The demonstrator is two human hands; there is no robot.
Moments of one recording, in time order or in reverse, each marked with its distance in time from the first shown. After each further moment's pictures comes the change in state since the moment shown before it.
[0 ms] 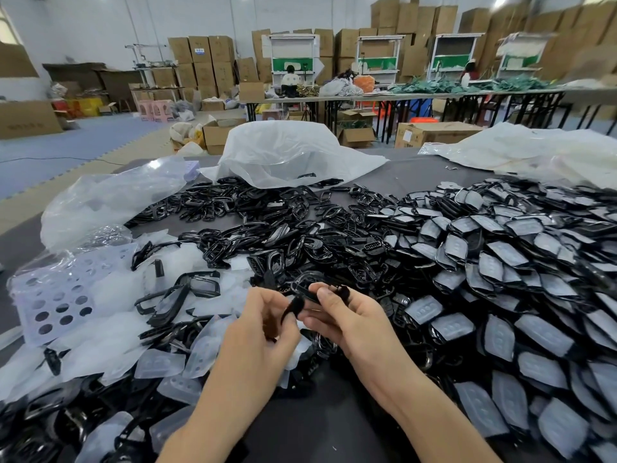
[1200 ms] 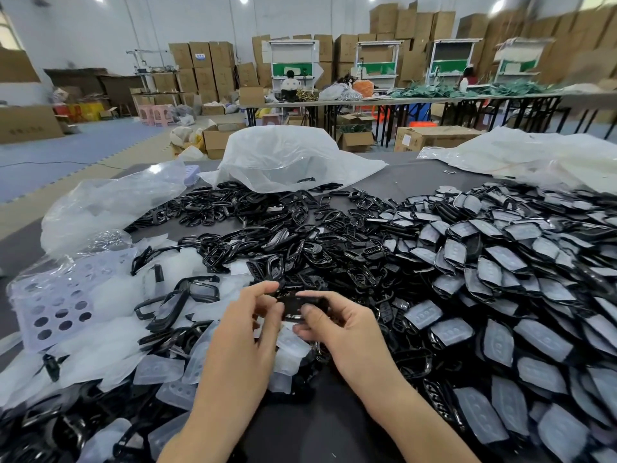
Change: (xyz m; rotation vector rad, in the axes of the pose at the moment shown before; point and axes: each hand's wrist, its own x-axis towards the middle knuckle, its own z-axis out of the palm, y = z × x) left_hand 0.007 -0.006 -0.006 0.113 0.109 0.037; right_hand -0.004 0.005 0.008 -0.300 0.009 -0.152
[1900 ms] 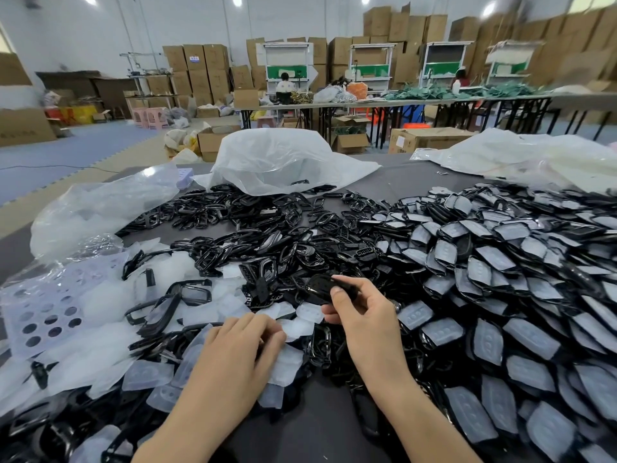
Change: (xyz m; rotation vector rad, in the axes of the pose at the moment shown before) left_hand -0.003 -0.006 -0.009 0.466 -0.324 0.110; right_hand 0.009 0.002 -0.022 -0.172 0.306 -0.087
